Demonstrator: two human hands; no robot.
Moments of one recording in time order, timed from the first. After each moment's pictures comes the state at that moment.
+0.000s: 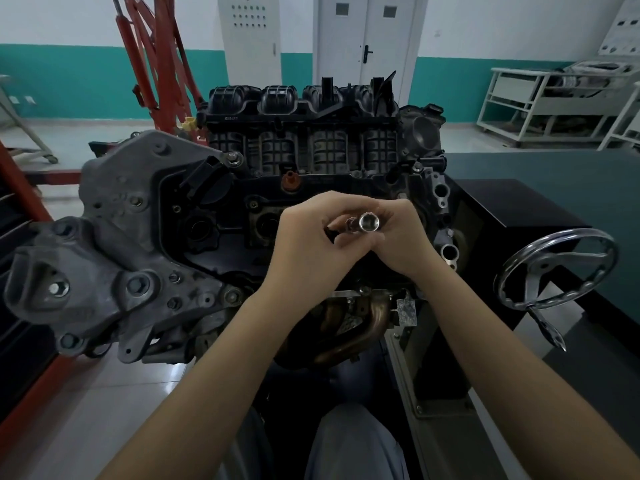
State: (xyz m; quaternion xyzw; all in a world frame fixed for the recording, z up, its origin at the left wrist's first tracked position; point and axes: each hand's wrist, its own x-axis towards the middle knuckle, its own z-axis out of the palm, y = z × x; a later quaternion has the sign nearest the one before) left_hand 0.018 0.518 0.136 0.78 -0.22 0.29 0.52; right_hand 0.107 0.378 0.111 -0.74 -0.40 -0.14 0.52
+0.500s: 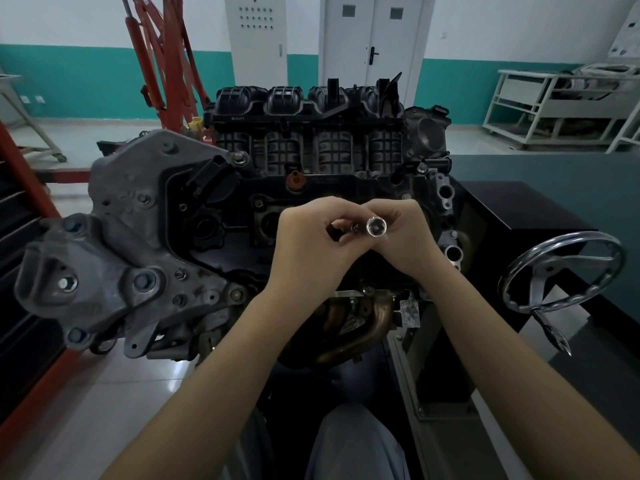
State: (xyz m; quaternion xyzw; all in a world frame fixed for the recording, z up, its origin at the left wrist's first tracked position) left_hand 0.018 0.518 0.133 0.78 -0.18 0.32 0.52; right_hand 0.104 0.377 0.113 -0.73 -0.41 -0.13 0.53
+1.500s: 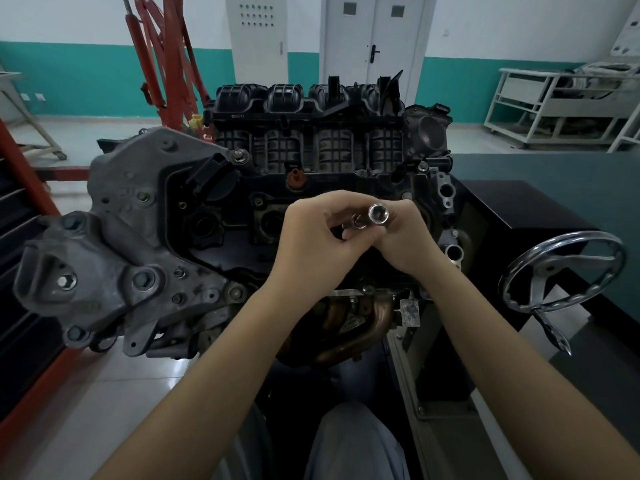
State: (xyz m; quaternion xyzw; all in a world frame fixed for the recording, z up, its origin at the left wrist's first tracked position) left_hand 0.018 0.516 0.138 0.76 -0.21 0.29 0.54; right_hand 0.106 0.378 0.113 -0.73 -0.42 -0.12 0.53
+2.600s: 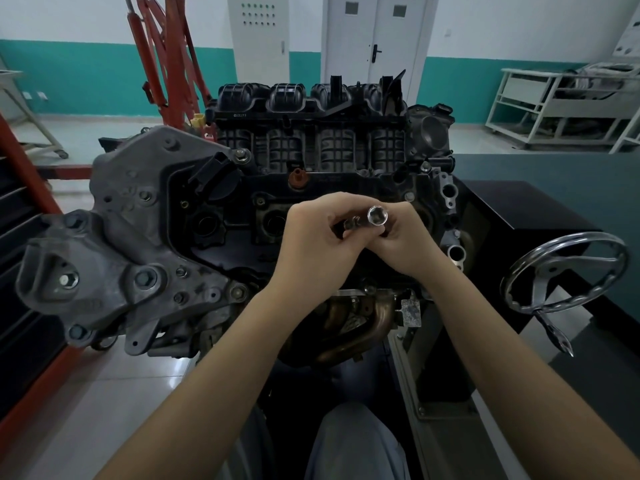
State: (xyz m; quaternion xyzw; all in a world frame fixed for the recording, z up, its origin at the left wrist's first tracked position) left_hand 0.021 0.517 0.134 0.76 -0.21 0.30 0.53; right_hand 0.106 0.377 0.111 -0.74 -0.44 -0.14 0.49
